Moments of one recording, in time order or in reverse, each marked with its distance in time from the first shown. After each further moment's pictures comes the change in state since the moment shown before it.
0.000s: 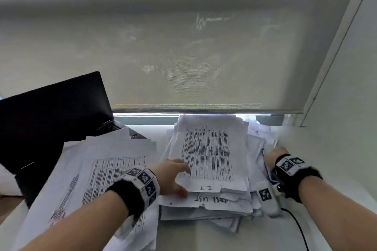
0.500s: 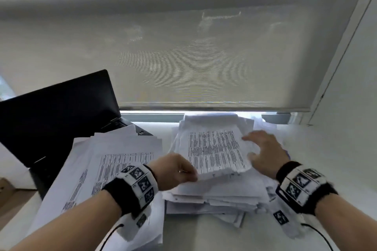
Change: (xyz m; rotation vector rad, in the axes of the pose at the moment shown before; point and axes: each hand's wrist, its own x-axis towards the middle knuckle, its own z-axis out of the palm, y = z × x) left_hand -0.028 0.014 -0.016 -0.428 0.124 0.024; right_hand -0.060 -0.018 0.003 0.007 0.155 -0.688
